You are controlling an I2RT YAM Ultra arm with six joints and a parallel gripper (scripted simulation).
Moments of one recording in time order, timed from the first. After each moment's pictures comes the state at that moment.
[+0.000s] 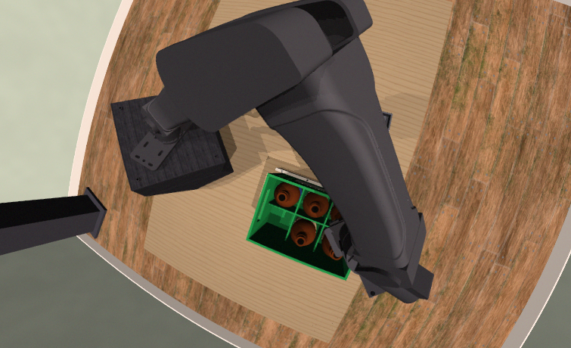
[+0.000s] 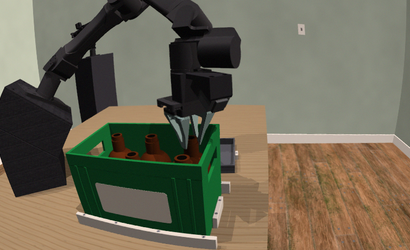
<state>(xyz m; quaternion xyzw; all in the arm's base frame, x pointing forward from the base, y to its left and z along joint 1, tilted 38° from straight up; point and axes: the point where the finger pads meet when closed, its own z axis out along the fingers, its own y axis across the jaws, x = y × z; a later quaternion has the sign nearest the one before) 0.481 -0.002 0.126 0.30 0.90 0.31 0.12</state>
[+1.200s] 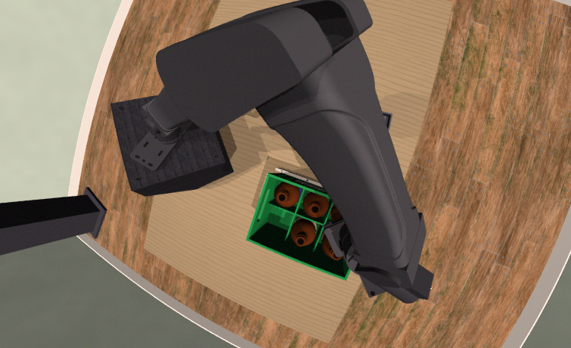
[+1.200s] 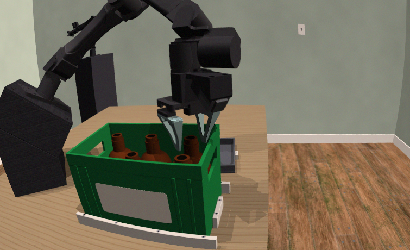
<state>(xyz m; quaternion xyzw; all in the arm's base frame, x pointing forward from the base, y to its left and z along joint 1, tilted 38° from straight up) 0.481 -0.002 0.126 0.30 0.90 0.31 0.12</state>
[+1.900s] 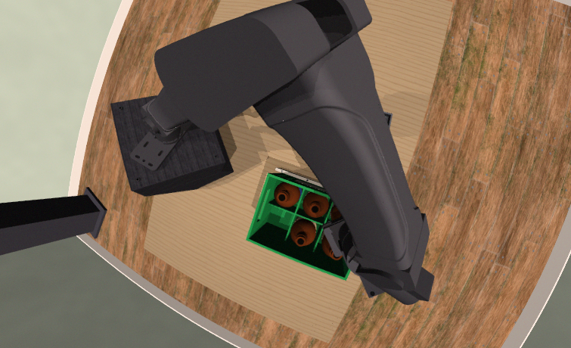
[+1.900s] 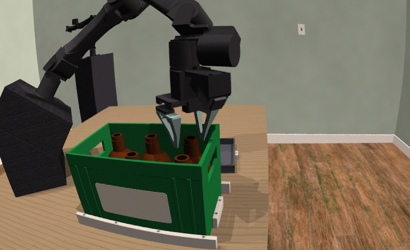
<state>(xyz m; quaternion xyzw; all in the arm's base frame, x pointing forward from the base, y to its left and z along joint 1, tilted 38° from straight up) 0.475 -0.002 0.128 0.29 0.90 0.31 0.11</state>
